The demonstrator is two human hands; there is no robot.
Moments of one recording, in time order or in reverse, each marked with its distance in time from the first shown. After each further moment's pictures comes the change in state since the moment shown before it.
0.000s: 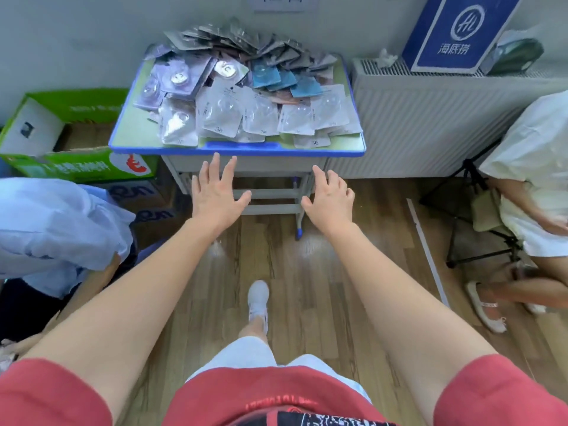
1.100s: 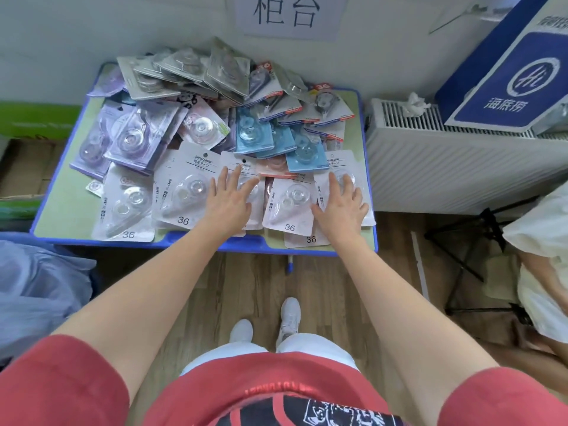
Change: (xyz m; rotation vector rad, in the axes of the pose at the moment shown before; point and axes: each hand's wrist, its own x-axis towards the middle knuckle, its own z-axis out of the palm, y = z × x) left_hand 0.279 0.047 0.038 0.154 -0.247 0.122; right_hand 0.280 0.017 -0.016 -0.028 -0.085 0.134
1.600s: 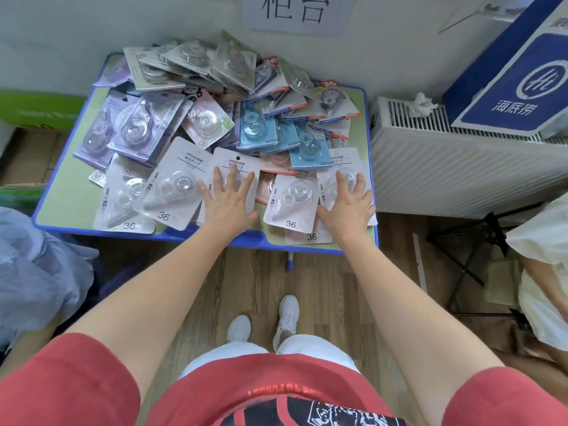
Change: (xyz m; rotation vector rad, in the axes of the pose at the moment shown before) left_hand -0.008 0.003 0.011 0.015 -0.030 -0.120; right_hand 0.005 0.010 0.000 0.017 -0.003 0.042
